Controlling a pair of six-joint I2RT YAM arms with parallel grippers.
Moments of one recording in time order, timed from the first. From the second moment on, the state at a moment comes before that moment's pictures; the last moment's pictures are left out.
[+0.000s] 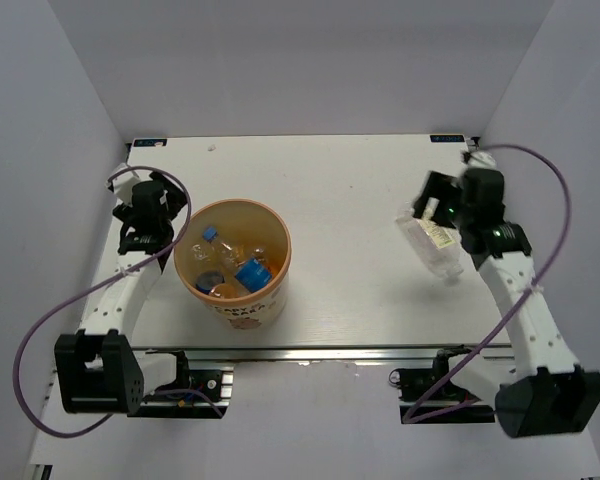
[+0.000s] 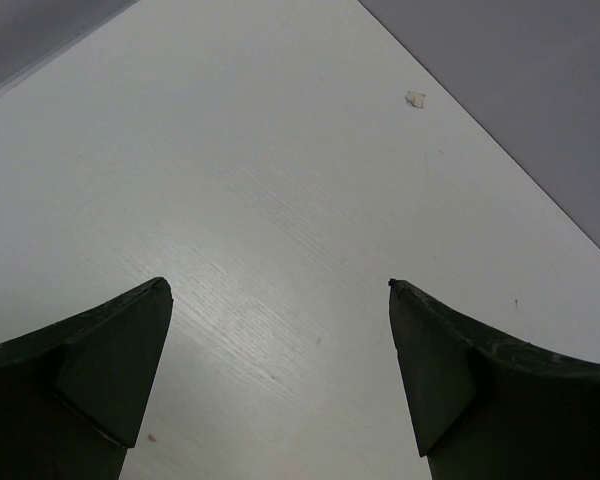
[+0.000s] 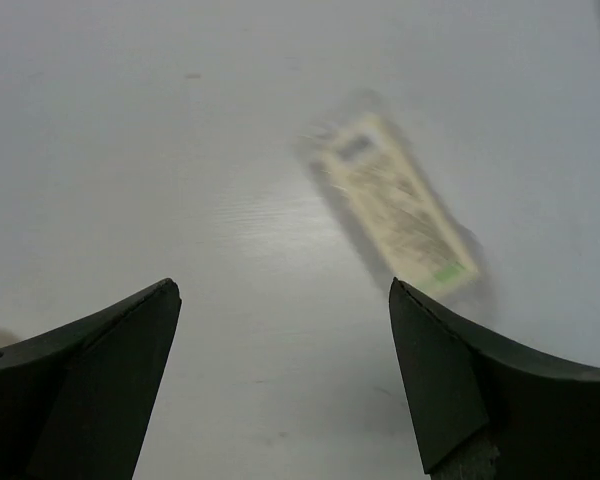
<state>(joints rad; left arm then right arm) -0.01 1.16 0.82 -0.07 -0.43 -0.61 0.20 1.12 1.12 -0.51 -0.01 0.25</state>
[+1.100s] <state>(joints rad) 0.04 1.46 0.93 0.07 -0.33 -0.58 -0.49 1.00 0.58 -0.13 -0.40 0.13</state>
